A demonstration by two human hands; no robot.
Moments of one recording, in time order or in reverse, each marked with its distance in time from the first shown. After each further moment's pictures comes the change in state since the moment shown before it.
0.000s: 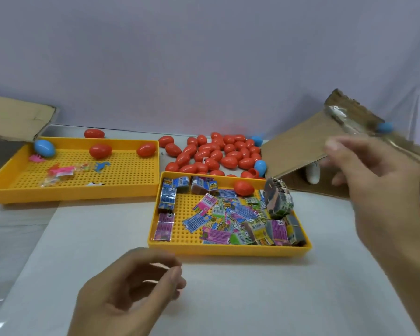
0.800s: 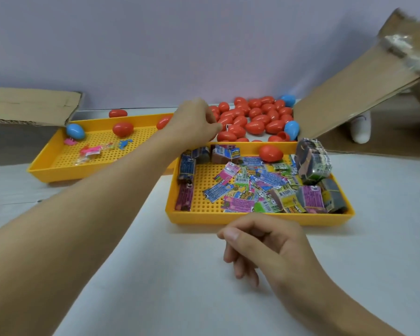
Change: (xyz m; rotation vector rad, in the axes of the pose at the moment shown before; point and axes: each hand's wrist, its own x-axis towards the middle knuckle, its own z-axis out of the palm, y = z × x) left_hand 0.218 -0.003 0.070 0.994 -0.301 0.162; right_hand -0.129 0.018 0.070 0.536 -0.731 0.451
